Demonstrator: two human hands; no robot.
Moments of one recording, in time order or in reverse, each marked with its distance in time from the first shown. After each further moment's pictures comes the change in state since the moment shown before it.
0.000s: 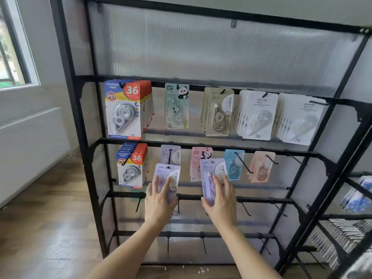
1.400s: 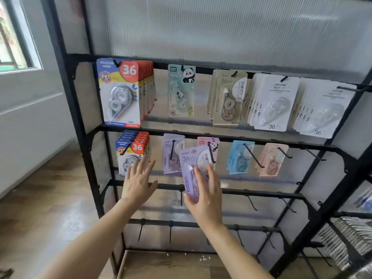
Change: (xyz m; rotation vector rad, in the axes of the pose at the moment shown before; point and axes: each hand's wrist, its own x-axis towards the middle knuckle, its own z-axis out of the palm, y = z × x) left_hand 0.045 -0.058 -0.023 0.261 0.008 0.096; right_hand -0.003 -0.037 0.033 0.161 0.050 -0.131
